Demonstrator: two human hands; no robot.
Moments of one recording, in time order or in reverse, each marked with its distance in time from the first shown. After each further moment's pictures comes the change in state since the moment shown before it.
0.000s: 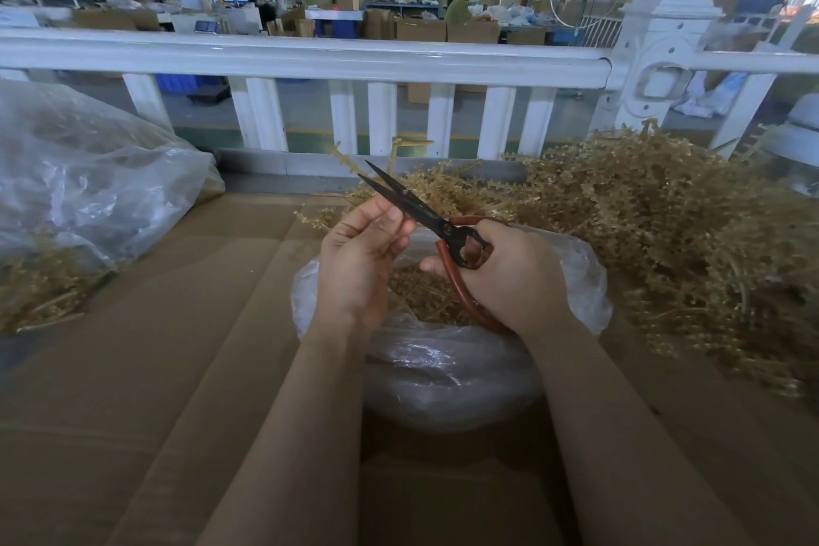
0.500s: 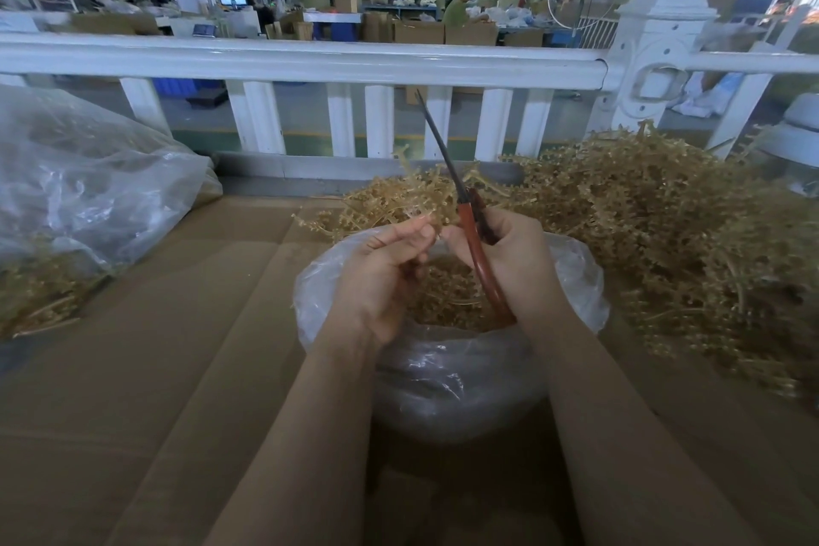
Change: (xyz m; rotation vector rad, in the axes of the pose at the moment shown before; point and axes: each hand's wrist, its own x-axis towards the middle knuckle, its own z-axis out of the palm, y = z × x) left_hand -0.004 -0.011 0.008 0.071 -0.115 -0.249; right_hand 0.013 0.002 0.005 0.674 -0.007 0.244
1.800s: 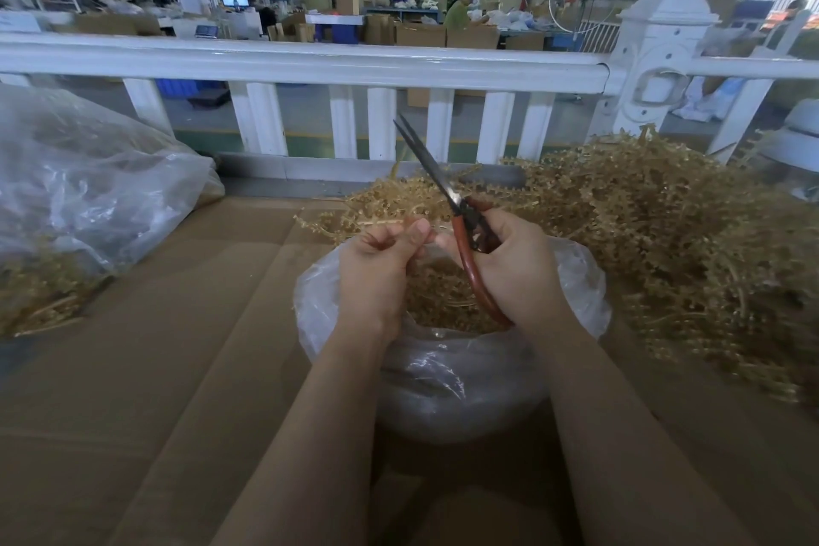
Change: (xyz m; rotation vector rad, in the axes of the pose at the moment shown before) left_hand -0.003 0.001 0.010 0.177 0.209 0.240; right_hand -0.007 -0.006 -0.003 -0.220 0.035 -0.052
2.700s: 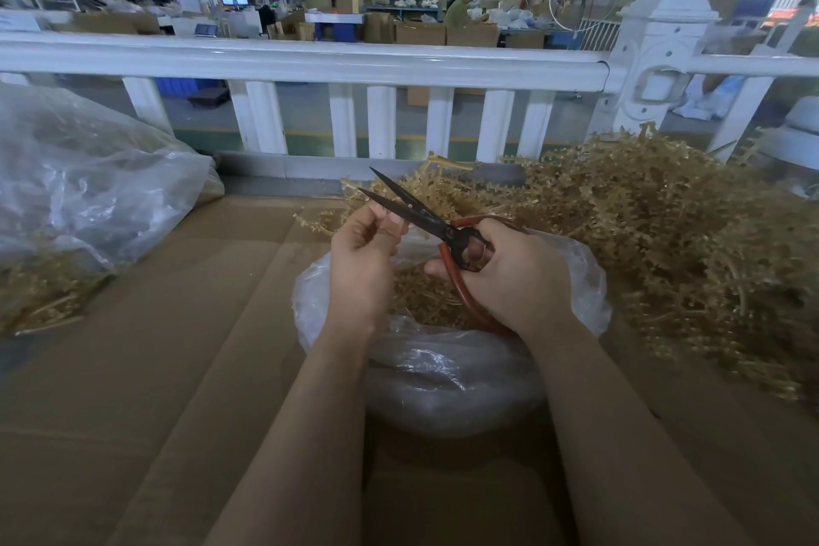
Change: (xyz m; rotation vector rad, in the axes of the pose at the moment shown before) left_hand 0.012 -0.004 -0.015 0.215 -0.016 0.273; right_hand -0.006 0.007 -0.004 -0.498 -0.009 -0.164
